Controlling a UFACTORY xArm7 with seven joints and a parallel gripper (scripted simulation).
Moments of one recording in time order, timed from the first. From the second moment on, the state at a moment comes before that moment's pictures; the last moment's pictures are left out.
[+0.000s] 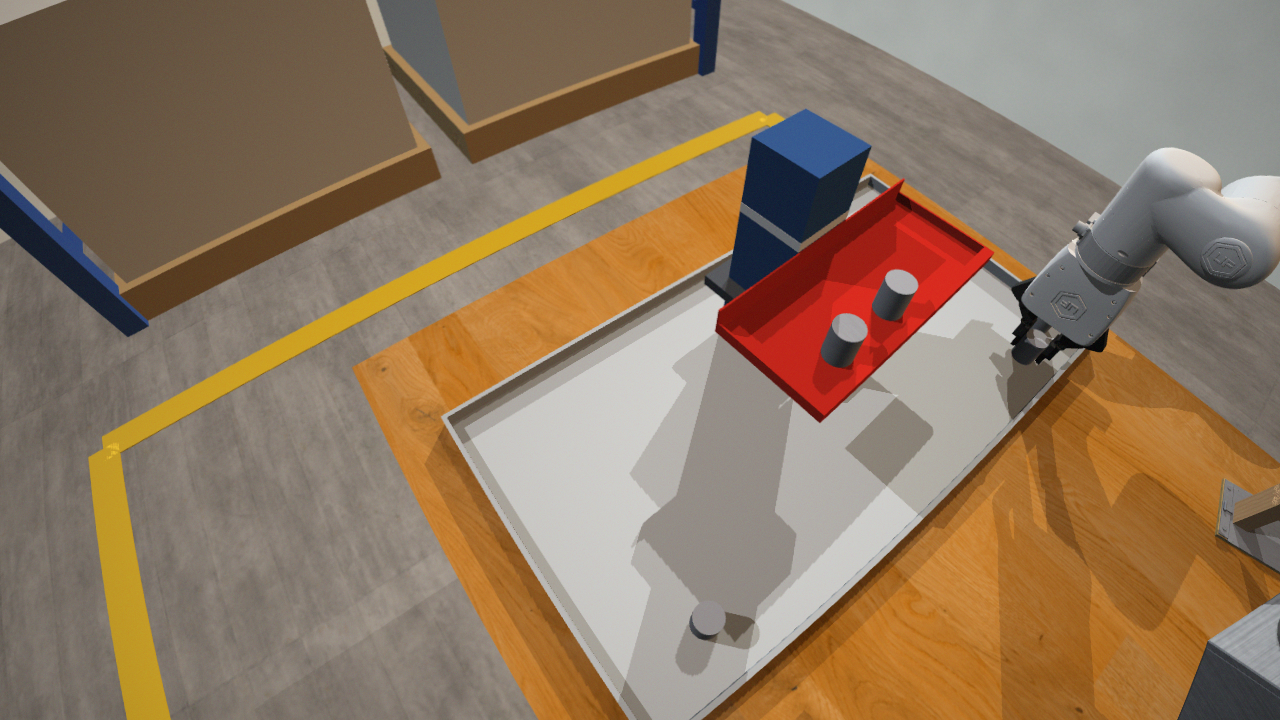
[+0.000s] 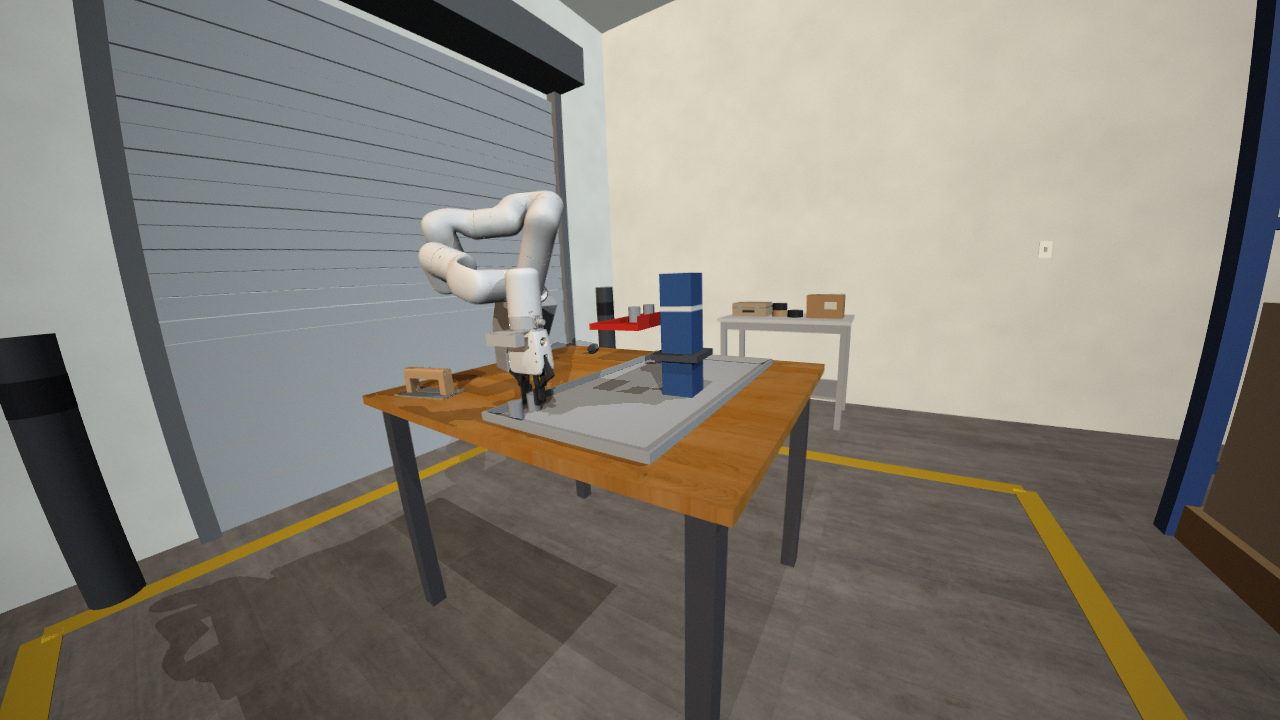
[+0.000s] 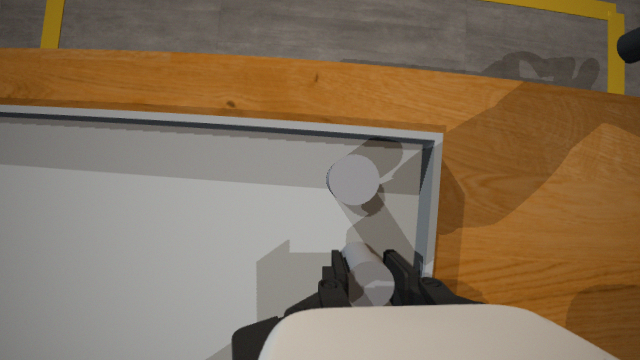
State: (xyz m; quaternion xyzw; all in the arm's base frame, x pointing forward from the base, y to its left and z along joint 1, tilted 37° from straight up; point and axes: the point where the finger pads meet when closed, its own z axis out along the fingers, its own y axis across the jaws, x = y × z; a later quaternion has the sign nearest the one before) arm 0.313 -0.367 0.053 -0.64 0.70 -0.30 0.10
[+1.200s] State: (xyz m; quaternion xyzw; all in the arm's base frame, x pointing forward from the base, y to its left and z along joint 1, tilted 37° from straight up) arm 0.312 -0.366 0.053 -0.64 0.71 -0.30 0.10
